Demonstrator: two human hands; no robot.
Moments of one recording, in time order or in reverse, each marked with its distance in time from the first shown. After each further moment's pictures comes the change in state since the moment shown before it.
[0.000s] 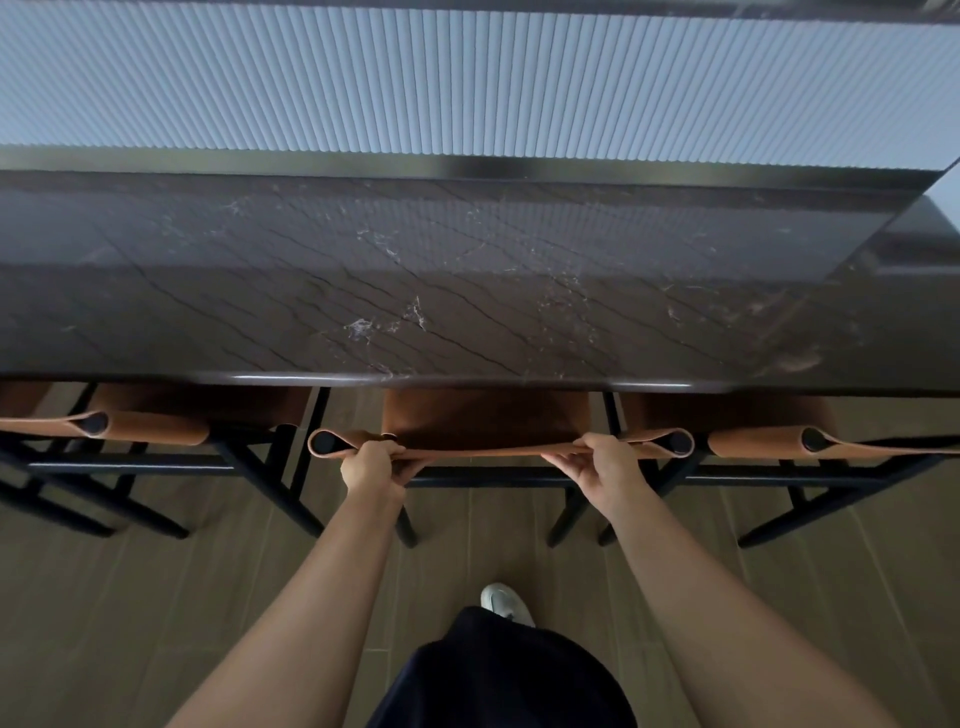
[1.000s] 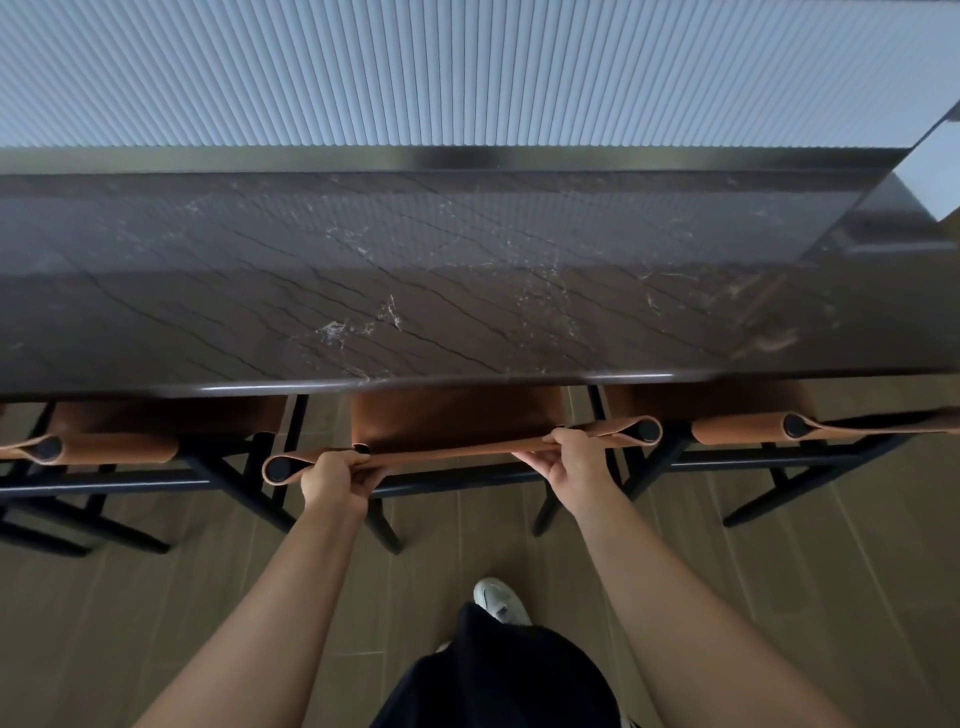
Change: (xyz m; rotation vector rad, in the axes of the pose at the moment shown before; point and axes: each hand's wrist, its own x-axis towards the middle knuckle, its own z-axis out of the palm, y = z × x) left_hand 0.032 0.009 -0.014 0.000 -0.018 -0.020; right_hand 0.014 0.012 0.011 0.023 -0.003 -0.011
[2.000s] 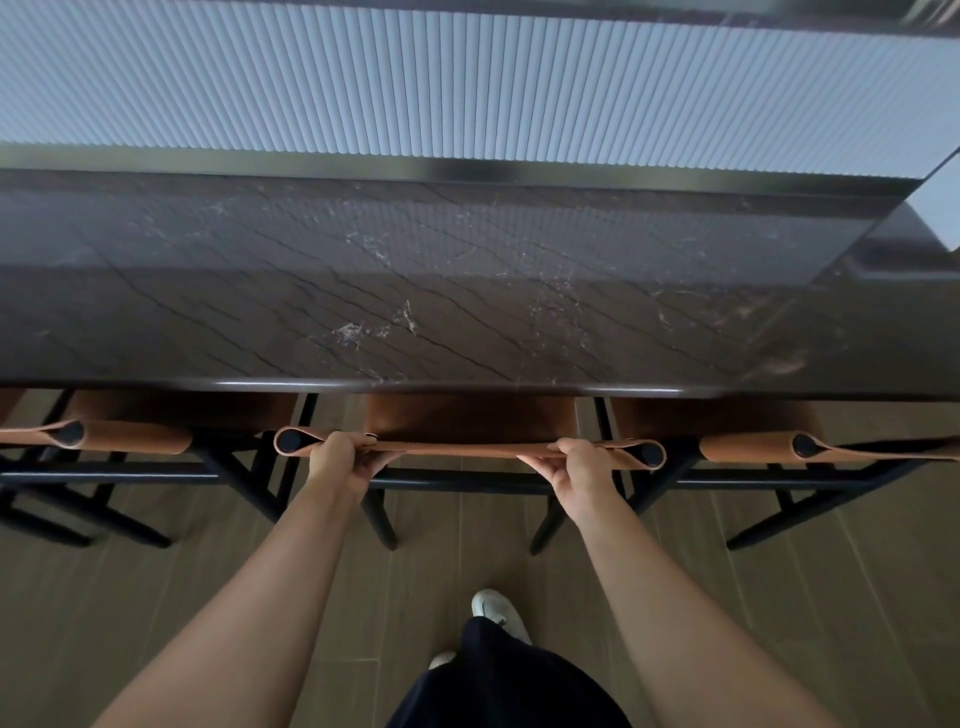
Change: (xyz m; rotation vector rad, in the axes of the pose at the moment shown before) left_hand 0.006 0.019 0.005 0.031 -0.087 0.013; right_hand -0.009 0.004 0.004 0.035 0.007 -0.050
